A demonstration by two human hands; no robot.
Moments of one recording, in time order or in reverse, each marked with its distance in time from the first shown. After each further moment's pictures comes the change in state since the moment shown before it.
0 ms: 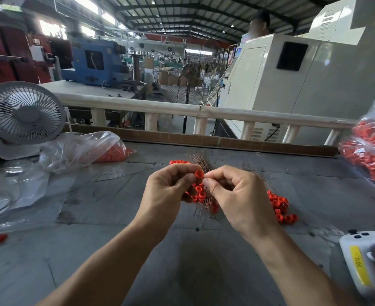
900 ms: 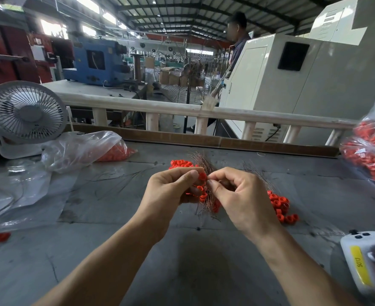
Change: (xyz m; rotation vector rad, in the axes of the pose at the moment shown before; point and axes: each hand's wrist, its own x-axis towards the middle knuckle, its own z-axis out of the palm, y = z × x) left_hand 0.001 -0.001 -0.005 -0.131 -0.046 -0.128; right_hand 0.002 0.010 -0.002 -0.043 -0.035 0.000
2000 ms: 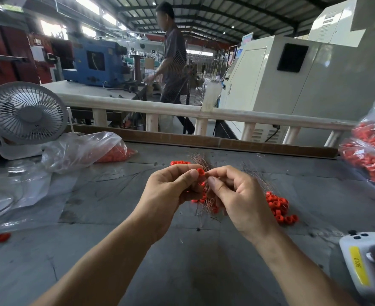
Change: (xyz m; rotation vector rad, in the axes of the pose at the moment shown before) left_hand 0.004 0.001 0.000 -0.107 -0.024 -0.013; right_hand -0.002 -0.005 0.003 0.271 -0.052 0.054
